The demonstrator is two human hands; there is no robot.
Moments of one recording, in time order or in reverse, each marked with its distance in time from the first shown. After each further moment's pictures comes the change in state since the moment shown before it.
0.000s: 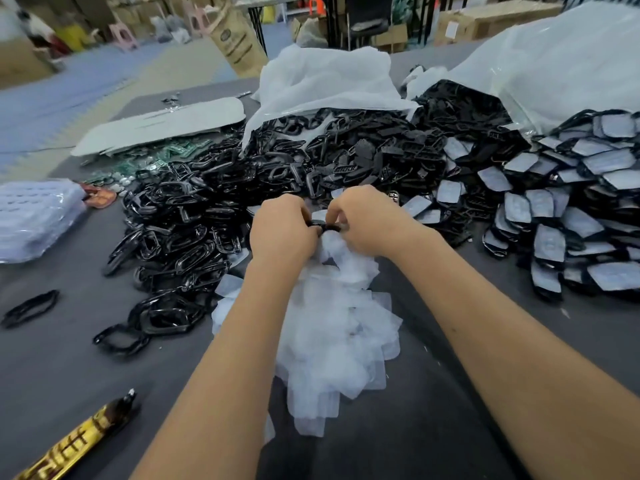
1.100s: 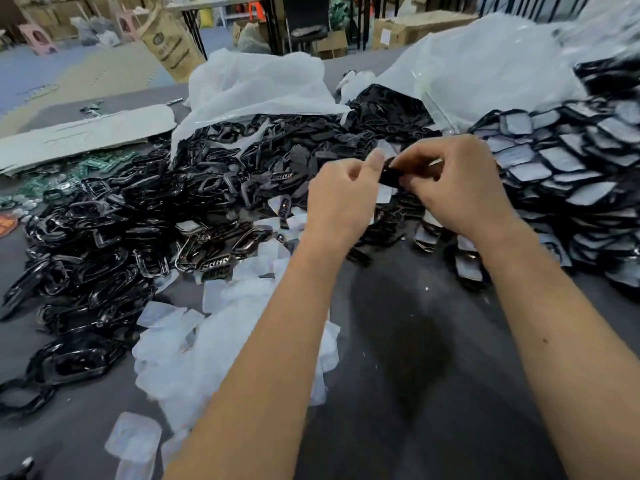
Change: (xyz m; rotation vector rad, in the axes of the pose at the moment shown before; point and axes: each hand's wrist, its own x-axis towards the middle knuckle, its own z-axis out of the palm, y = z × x) left_hand -0.020 0.136 0.038 -0.788 -0.155 0.267; right_hand -0.091 0.110 -0.073 0.296 0.644 0.140
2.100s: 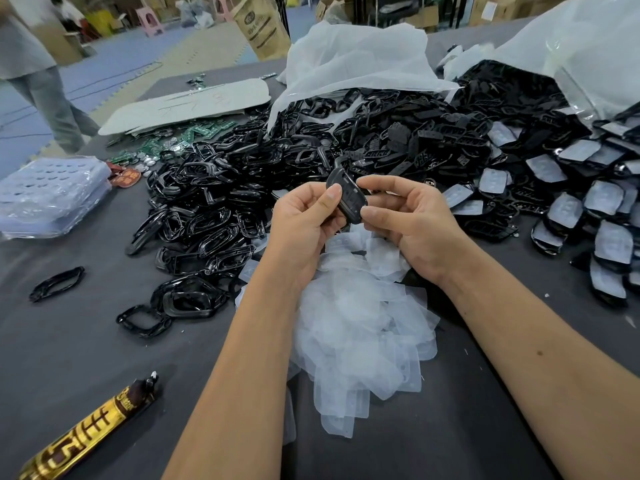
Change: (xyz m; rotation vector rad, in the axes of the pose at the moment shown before) left_hand -0.047 -0.091 -0.129 -0.610 0.143 -0.152; right_hand -0.030 -0.059 0.150 1.198 -0.431 0.358
